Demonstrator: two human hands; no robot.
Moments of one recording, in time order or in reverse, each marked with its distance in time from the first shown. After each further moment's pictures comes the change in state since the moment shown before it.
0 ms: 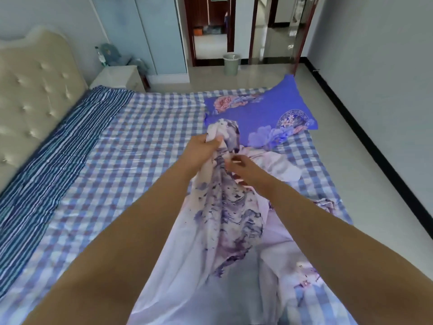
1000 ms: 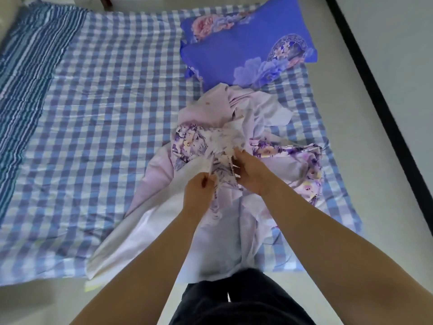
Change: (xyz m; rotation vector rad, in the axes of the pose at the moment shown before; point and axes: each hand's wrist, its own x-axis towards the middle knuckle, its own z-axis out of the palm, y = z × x) left_hand -0.080 -0.178 0.121 0.314 0.071 -0.228; right_hand 0.003 0.147 -0.025 0.680 0.064 0.347
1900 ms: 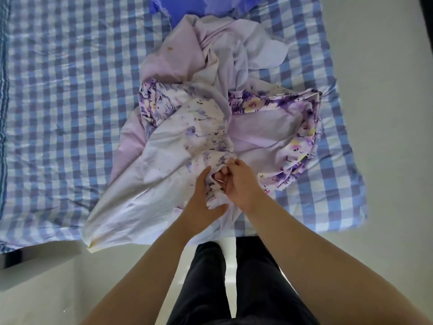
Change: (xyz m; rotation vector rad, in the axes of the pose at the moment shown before) left_hand -0.054 -0.015 0.146 -0.062 -0.462 0.028; right_hand -0.010 0.062 -0.134 0.474 0.175 0.172
